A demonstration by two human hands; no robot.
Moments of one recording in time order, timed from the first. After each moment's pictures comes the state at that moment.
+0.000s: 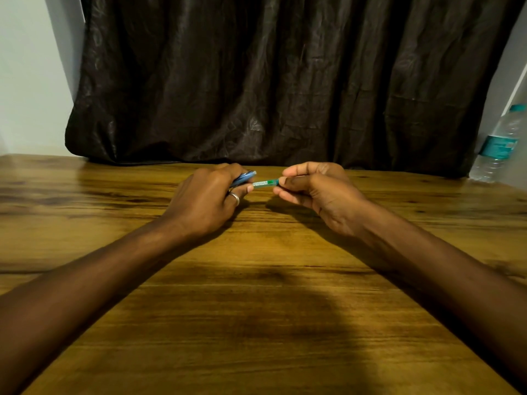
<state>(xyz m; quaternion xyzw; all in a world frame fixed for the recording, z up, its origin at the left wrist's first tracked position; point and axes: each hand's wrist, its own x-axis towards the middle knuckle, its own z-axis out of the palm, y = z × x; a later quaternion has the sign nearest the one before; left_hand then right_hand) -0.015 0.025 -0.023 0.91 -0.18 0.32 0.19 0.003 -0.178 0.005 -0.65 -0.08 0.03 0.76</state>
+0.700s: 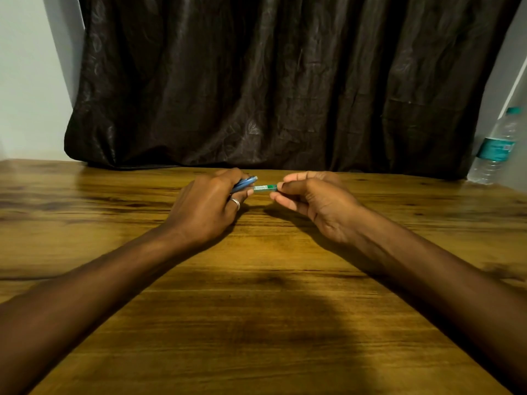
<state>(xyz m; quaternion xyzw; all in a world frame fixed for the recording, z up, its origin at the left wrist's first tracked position) -0.017 0.022 -0.024 0.91 -0.18 0.33 0.20 0.002 -0.171 0.003 -0.61 -0.03 0.03 0.79</state>
